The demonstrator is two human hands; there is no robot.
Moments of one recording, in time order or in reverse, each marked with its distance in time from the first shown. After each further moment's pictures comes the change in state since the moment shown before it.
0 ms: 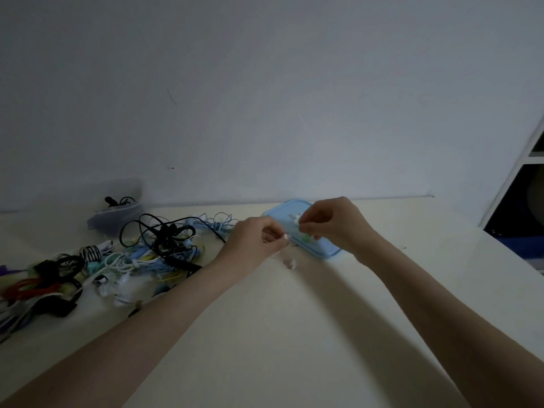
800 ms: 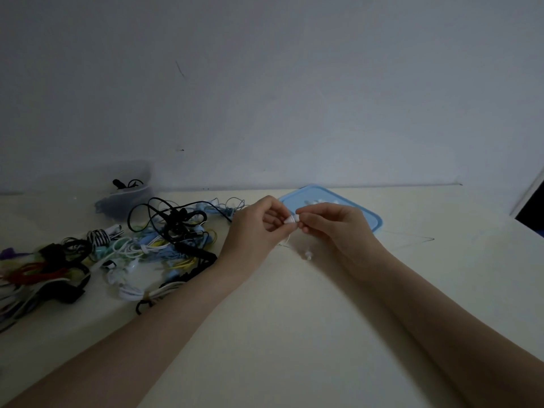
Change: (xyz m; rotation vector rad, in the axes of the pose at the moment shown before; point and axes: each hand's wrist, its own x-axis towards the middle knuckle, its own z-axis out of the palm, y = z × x) left_hand -0.009 -0.014 0.000 -0.224 0.198 0.104; right_hand -0.011 0.012 0.044 0.747 -0.033 0.077
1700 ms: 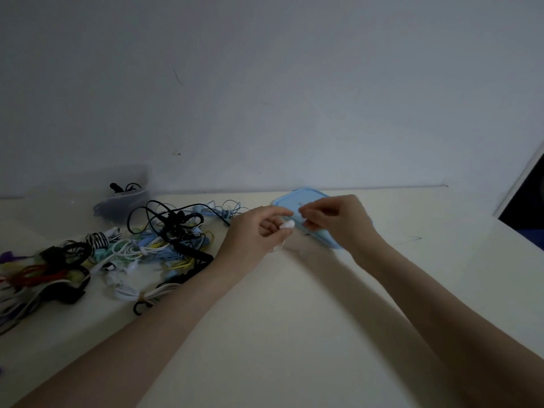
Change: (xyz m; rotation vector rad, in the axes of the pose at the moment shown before) left_hand -0.002 -0.004 -0.003 0.012 -0.088 -0.008; right_hand 0.003 -0.017 -0.008 -0.564 0.134 -0.096
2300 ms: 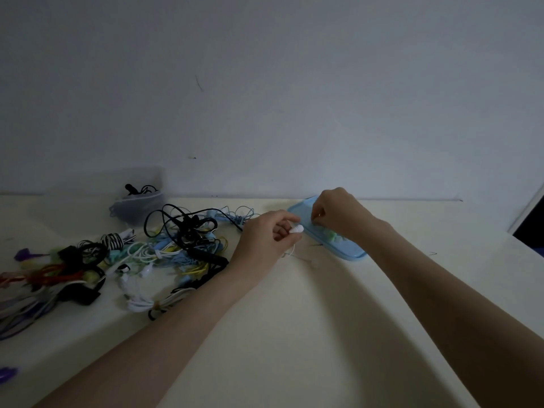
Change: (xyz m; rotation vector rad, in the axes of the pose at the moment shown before) left_hand 0.005 -0.003 0.001 0.036 0.076 -0.011; right_hand 0.062 -0.009 0.013 -0.958 -0.252 -0.144
